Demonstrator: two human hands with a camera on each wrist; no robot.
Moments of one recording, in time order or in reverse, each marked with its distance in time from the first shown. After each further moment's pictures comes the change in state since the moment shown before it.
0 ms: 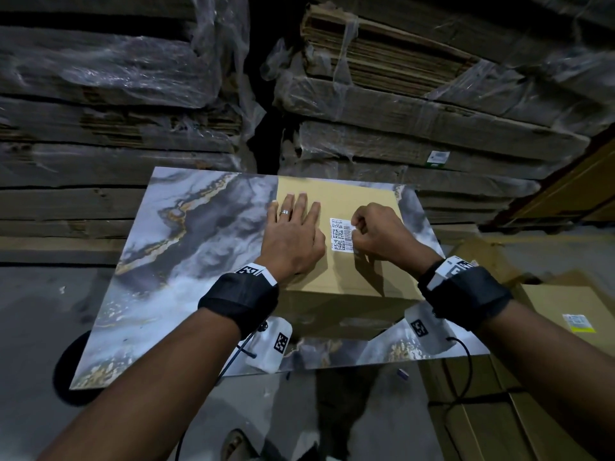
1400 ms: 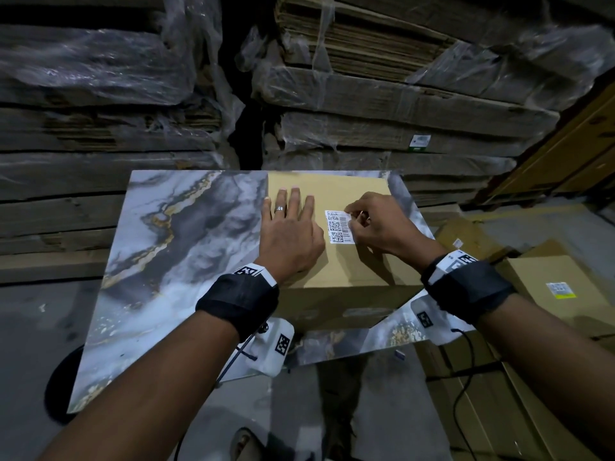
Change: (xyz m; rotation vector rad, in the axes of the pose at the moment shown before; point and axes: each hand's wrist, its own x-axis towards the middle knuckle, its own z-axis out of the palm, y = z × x) left_hand -0.001 -0.001 0.004 -0.023 0.034 0.024; right_hand -0.015 0.000 -0.005 0.006 0.121 -0.080
